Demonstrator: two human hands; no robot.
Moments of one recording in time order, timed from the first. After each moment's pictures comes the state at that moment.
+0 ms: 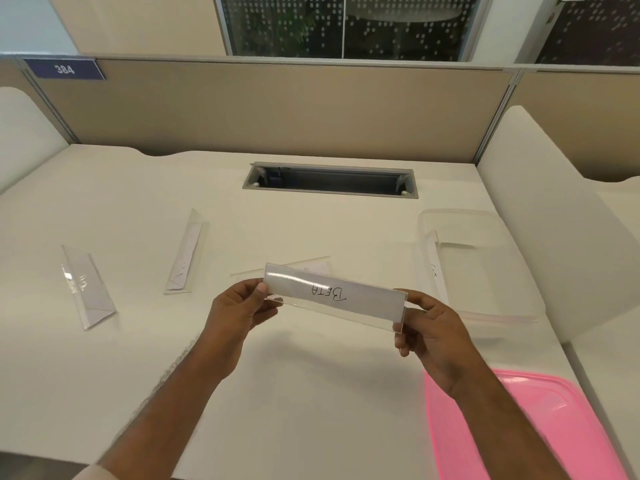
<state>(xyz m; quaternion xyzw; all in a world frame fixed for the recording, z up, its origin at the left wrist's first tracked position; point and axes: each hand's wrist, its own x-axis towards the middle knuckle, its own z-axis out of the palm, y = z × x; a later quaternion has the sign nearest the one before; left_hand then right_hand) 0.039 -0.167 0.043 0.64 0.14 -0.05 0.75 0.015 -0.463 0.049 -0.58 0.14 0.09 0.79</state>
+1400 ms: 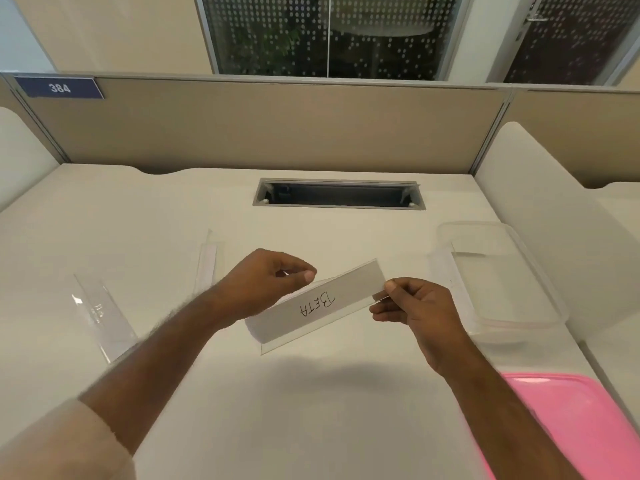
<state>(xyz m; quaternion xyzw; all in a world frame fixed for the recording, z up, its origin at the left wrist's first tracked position) 0.095 -0.119 0.145 0.87 -0.09 -0.16 0.45 0.042 -0.373 0.094 -0.66 0.11 -0.01 0.74</state>
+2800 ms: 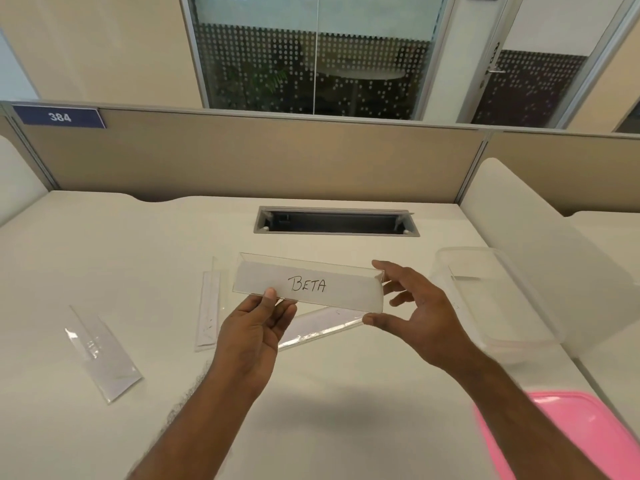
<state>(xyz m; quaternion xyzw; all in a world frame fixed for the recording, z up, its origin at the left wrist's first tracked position) 0.069 -0.101 0.109 0.37 0.16 -0.05 0.91 0.053 -0.348 0.122 -0.86 -0.13 -0.14 0.48</state>
